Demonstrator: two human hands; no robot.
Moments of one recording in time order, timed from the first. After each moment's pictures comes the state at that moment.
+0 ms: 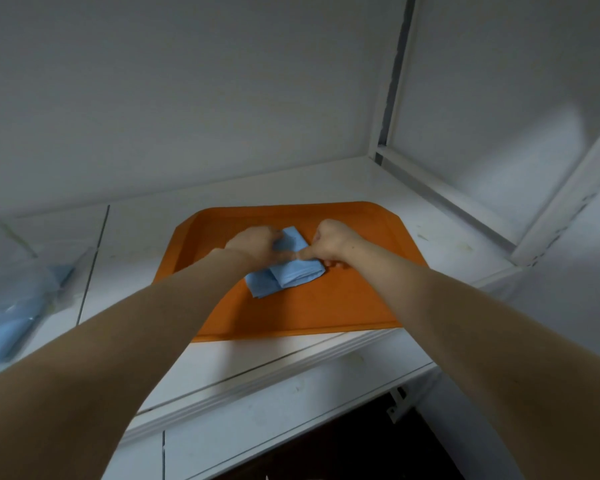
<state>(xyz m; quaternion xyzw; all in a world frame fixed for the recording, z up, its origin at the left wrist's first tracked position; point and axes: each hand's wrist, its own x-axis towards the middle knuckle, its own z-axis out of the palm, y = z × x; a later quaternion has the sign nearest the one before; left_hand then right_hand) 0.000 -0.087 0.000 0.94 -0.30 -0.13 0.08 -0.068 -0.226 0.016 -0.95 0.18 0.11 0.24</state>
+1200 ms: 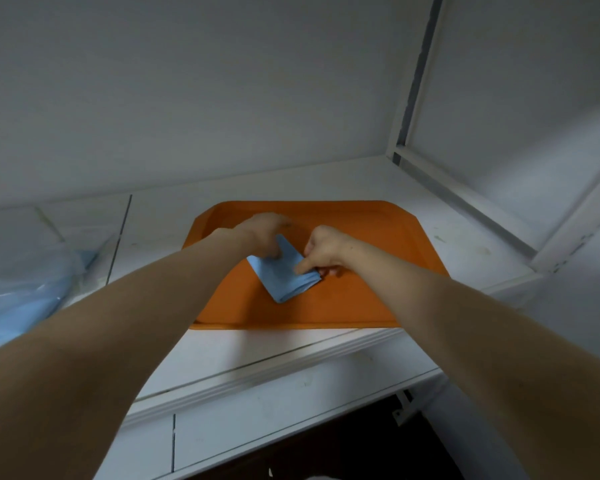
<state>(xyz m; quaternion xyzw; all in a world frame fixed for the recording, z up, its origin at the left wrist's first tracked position) 0.016 -0.070 0.012 0.94 -0.32 -0.14 0.04 -0.062 -0.196 0.007 -0.92 0.14 0.18 0.31</state>
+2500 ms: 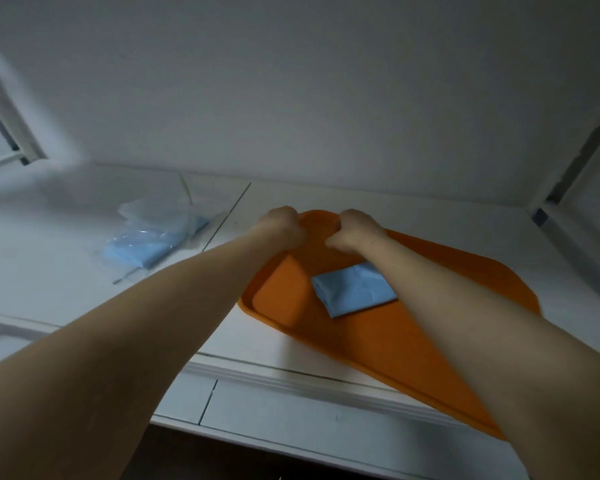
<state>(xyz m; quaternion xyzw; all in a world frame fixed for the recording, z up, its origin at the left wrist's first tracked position) -0.007 -0.014 0.049 0.98 0.04 -0.05 0.16 0.014 -0.147 0.035 -0.98 -0.04 0.07 0.16</state>
